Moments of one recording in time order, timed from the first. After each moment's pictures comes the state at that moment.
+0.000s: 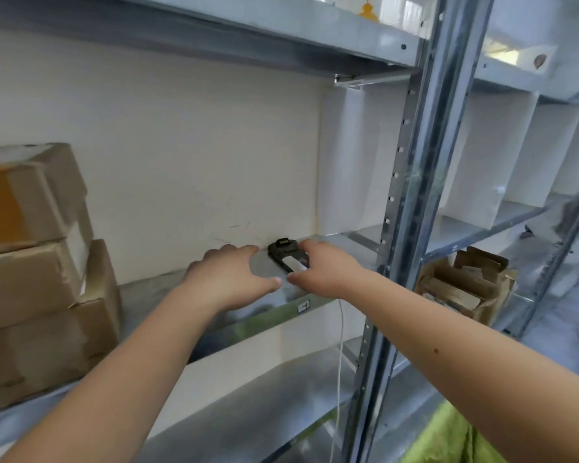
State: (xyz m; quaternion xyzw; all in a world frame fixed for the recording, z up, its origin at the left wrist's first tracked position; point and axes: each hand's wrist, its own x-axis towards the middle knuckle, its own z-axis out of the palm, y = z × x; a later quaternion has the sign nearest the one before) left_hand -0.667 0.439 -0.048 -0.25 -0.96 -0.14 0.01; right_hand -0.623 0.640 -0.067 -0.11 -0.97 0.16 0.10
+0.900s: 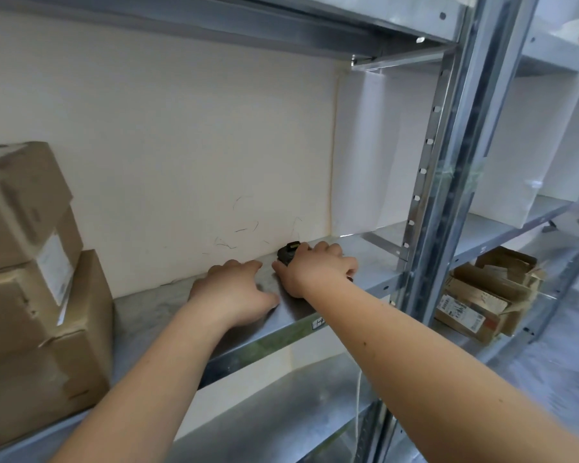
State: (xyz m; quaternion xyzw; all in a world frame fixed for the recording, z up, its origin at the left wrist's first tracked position) left_hand -0.707 0.450 -0.072 -0.22 -0.97 -0.13 -0.03; right_hand -0.715 0.613 -0.090 -0.31 -0.95 -0.02 0.00
